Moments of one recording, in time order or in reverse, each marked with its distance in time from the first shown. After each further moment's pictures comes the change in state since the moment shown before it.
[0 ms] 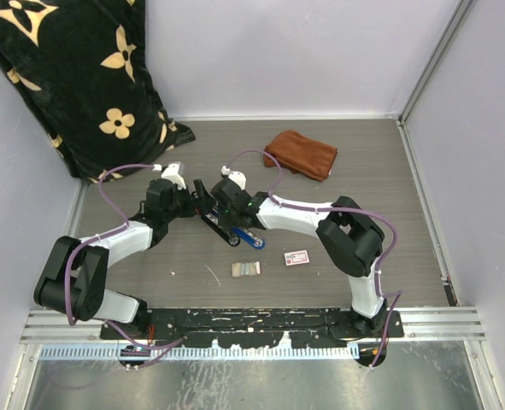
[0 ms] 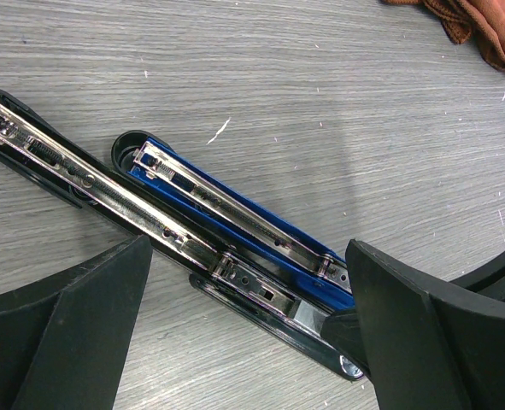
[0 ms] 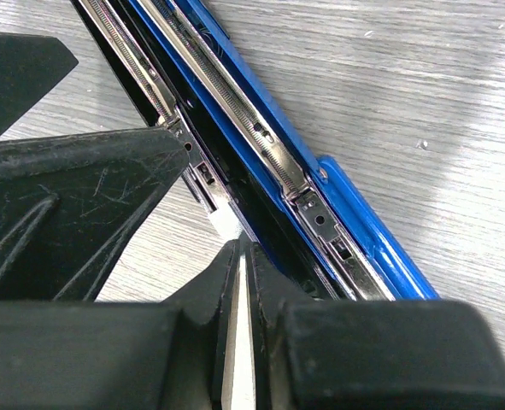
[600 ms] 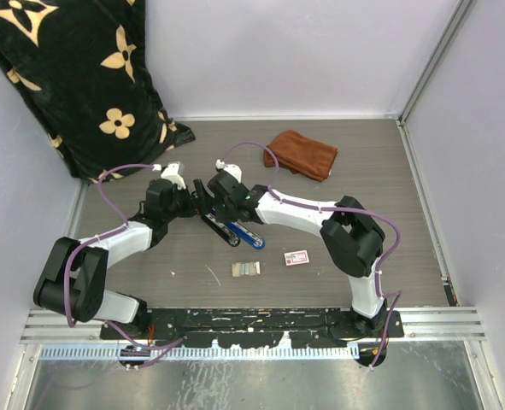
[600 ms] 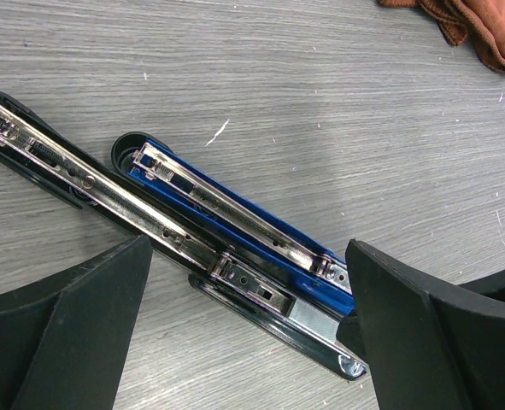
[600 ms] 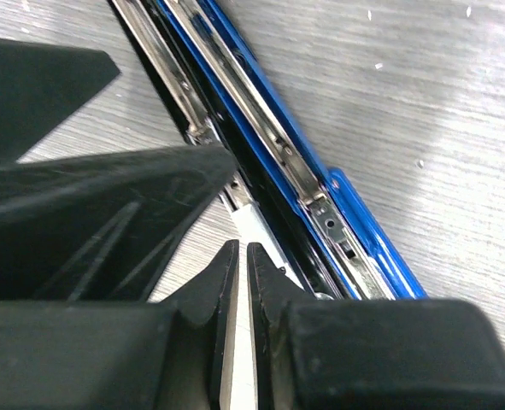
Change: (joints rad) left arm 0.000 -0.007 -0.002 0.000 0.000 0.000; right arm 0.000 -0.007 0.078 -0.089 -0.001 -0.063
